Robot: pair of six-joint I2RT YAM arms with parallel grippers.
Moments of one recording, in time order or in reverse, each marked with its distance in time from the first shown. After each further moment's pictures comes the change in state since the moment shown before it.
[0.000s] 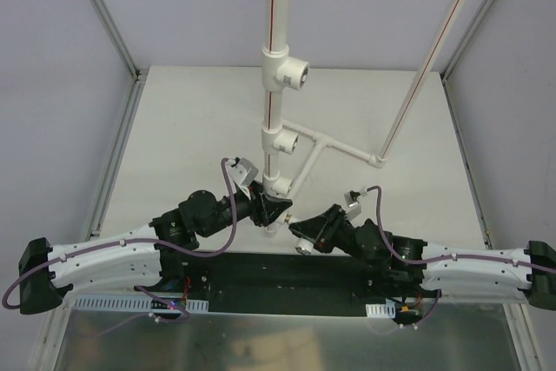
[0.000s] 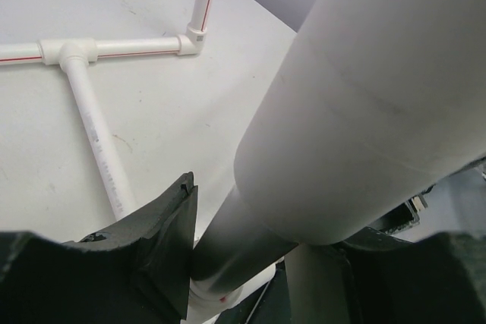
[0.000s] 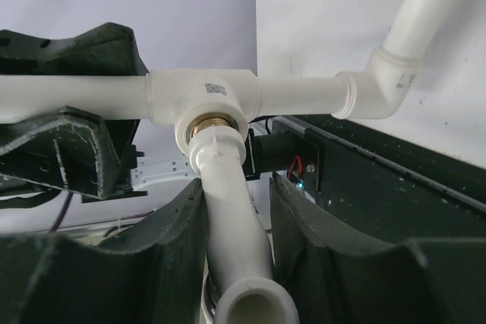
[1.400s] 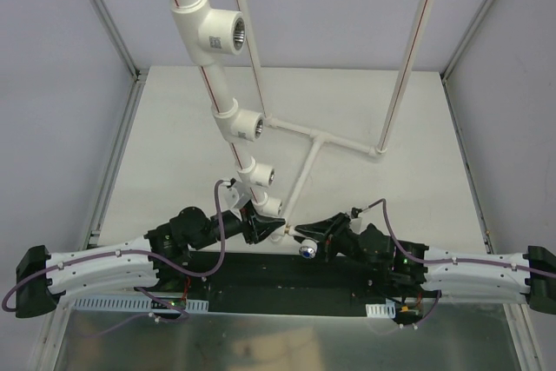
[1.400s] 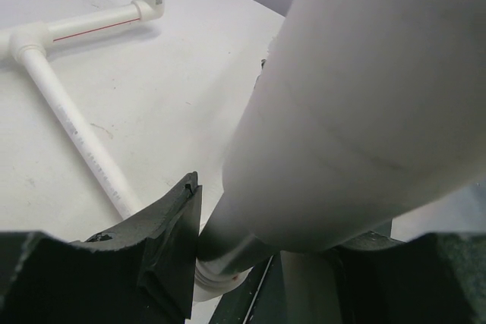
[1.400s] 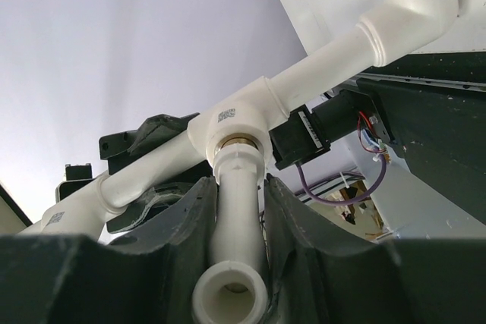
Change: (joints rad) left arm -0.034 -0.169 -0.224 0.106 0.085 0.096; right arm -0.016 -0.066 -0.129 0.017 -0.083 0.593
